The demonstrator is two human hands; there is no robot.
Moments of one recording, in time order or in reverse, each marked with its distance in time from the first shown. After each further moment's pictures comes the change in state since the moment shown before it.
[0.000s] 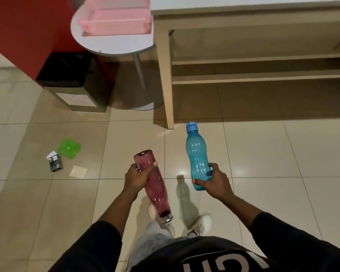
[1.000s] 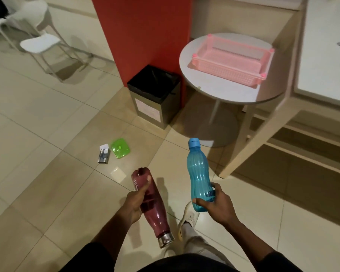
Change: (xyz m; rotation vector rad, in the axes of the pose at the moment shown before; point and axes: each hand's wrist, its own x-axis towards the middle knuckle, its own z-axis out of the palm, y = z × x) left_hand 0.131 -0.009 -0.233 -0.815 0.120 -0.311; right_hand 0.137 -0.286 0.153 -0.151 -0.306 -0.276
